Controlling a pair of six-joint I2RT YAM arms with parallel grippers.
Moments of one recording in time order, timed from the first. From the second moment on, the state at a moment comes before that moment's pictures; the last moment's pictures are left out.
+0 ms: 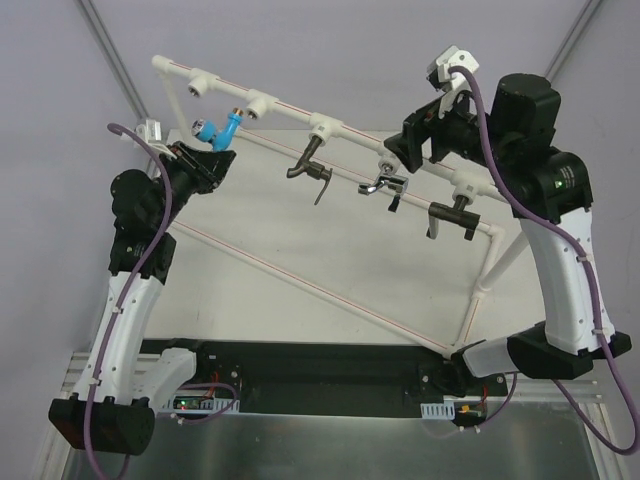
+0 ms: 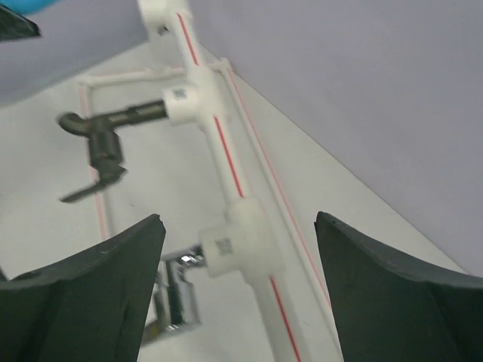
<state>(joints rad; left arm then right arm) -0.10 0.90 1.02 0.01 0.37 -0.67 0.47 1.42 2.08 -0.86 -0.35 -0.18</state>
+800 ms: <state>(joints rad) -0.04 1.07 1.03 -0.08 0.45 -1.17 0.34 1.43 1.96 -1.22 -0.23 -0.62</state>
